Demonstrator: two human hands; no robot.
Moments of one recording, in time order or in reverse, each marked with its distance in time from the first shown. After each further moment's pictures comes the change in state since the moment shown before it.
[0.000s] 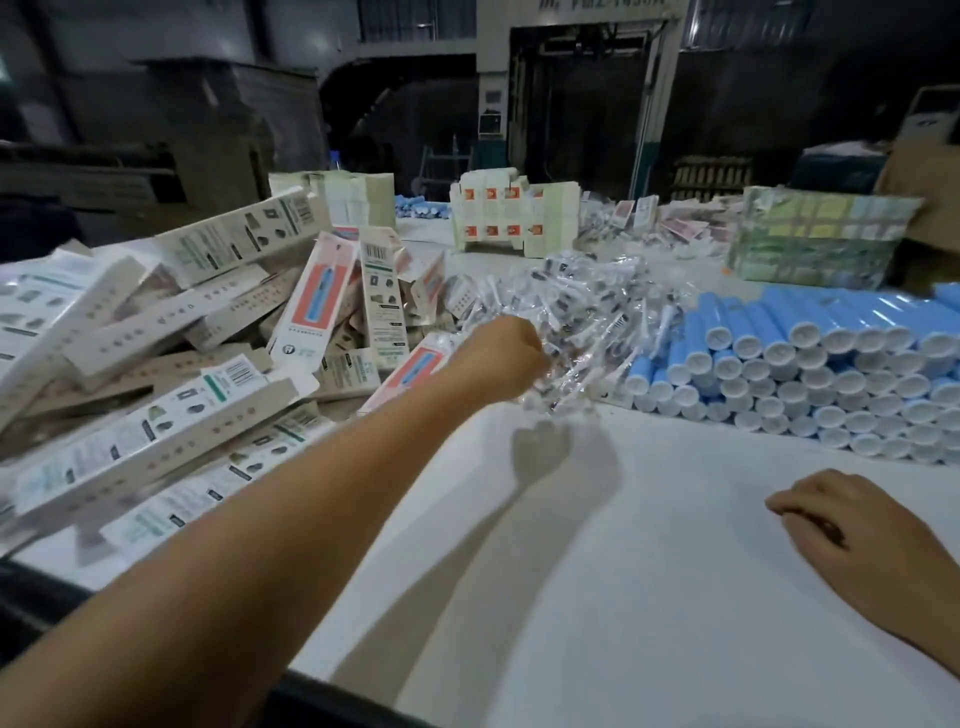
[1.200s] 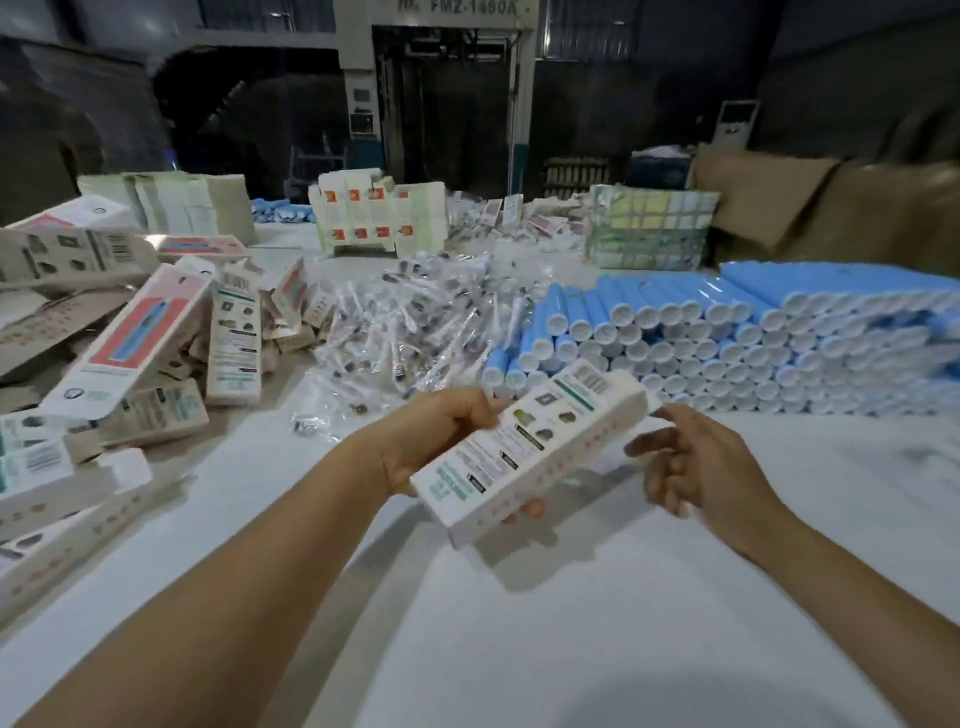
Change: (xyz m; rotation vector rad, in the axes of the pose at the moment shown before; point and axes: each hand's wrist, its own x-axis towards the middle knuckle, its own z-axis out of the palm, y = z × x) left_hand -0.030 0.031 0.060 -1.156 -1.167 -0.209; right_hand 0.005 -0.009 -0.023 1.210 0.129 0.491
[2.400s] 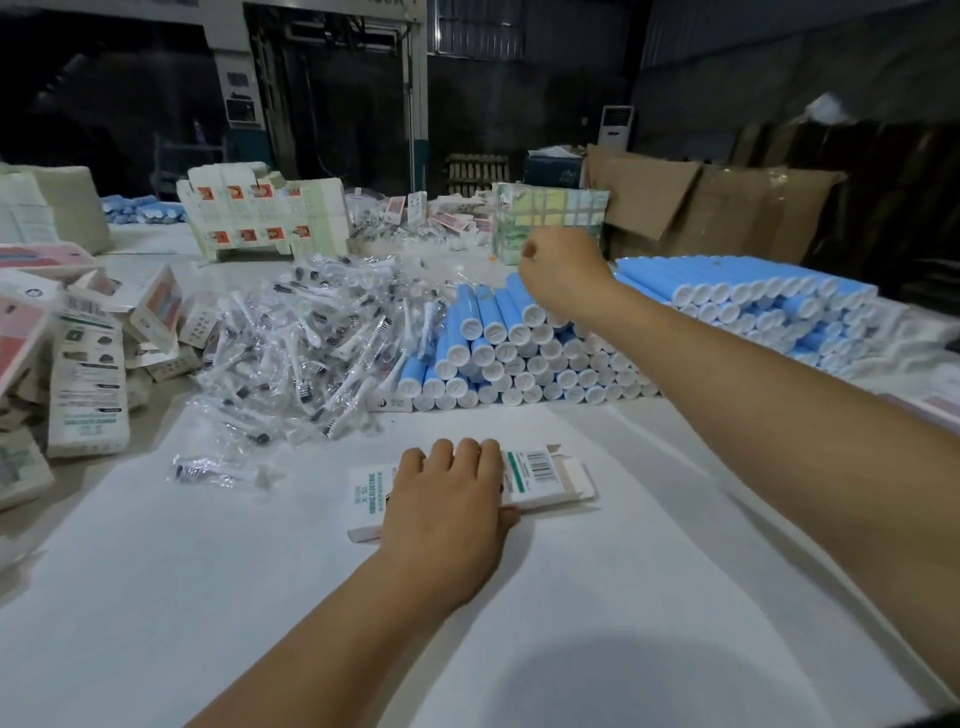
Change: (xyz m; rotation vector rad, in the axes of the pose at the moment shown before) left_hand 0.056 -0.065 0.036 2.040 0.867 0.317; right_hand 0.113 -0.133 0.060 -1.301 0.181 -0.394
